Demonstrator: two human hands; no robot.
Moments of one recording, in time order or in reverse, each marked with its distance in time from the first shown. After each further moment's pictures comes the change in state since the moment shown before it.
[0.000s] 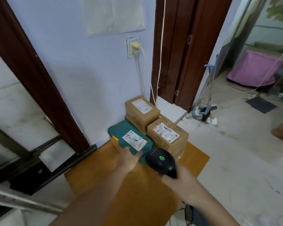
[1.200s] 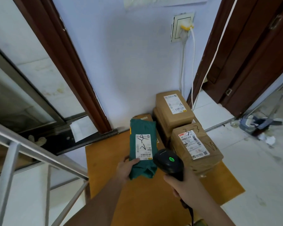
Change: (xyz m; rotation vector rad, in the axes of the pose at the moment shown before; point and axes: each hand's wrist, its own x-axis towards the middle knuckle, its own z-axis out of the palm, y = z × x) left_hand 0.006 -0.067 0.011 -0.983 0.138 -0.529; right_hand 0.112 0.022 -0.025 -0.001 -0.374 0.080
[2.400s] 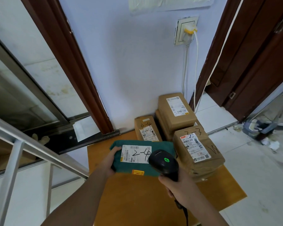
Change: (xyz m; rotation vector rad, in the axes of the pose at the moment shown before) left_hand -0.023 0.058 -0.039 -0.122 -0.018 -0.029; right_hand 0.006 -0.004 0.010 0.085 -0.062 -0.035
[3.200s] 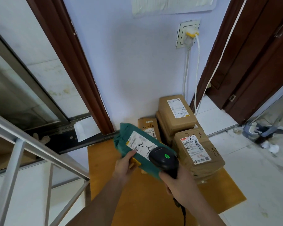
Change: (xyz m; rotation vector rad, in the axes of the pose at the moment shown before) left_hand -0.009 -0.037 0.046 -0.242 0.004 0.124; right_hand 0.004 -0.008 0.003 -0.085 0.133 -0.035
